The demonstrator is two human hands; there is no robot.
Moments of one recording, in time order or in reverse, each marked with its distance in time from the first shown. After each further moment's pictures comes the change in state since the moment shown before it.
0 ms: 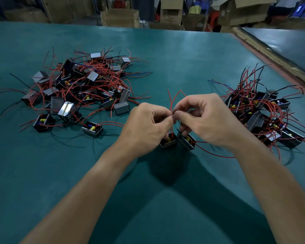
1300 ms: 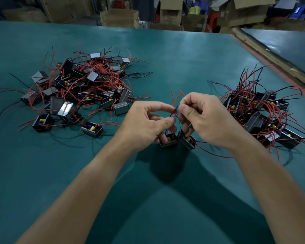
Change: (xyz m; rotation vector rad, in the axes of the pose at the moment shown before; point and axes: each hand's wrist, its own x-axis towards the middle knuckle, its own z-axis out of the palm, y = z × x) left_hand 0.000 0.010 -0.005 -0.347 -0.052 -0.182; right_hand 0.002 -0.002 0.000 -0.037 0.022 0.028
